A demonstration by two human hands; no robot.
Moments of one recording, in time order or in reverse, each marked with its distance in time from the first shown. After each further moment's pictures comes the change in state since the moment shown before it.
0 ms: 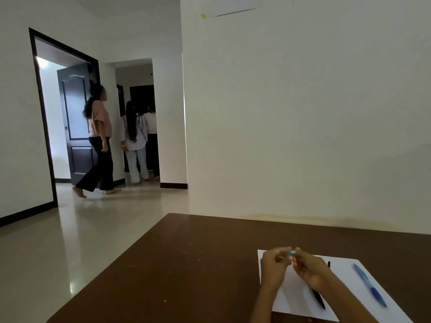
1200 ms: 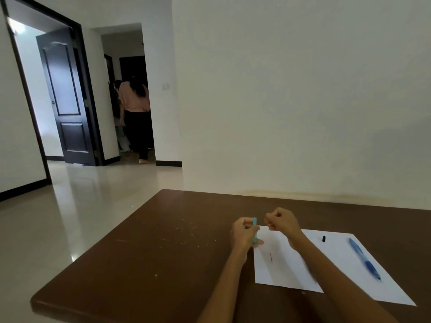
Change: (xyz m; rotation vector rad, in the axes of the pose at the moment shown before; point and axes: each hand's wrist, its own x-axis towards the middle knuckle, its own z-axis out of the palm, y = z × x) left_hand 0.025 -0.022 -0.043 -0.109 0.205 -0.308; right_hand 0.044 0.011 0.033 -0.832 -0.063 -0.519
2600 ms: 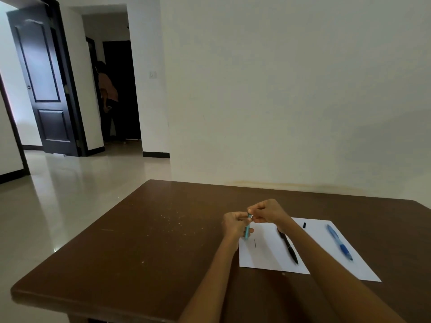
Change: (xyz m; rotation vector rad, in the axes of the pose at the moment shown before) left_hand -0.020 0.008 0.009 -0.020 -0.054 -0.052; right_hand -0.004 -0.012 -0.013 -0.001 -0.247 0.077
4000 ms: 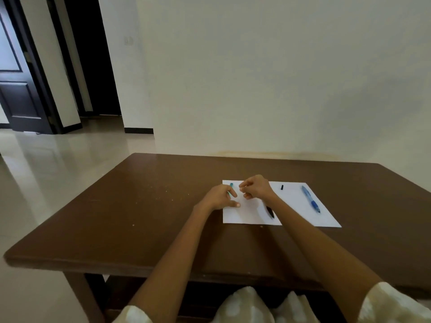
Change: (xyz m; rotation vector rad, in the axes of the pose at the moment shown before) left_hand 0.003 -0.006 -0.027 0.906 -0.405 0.301; right_hand -0.029 0.019 0.003 -0.291 0.131 0.054
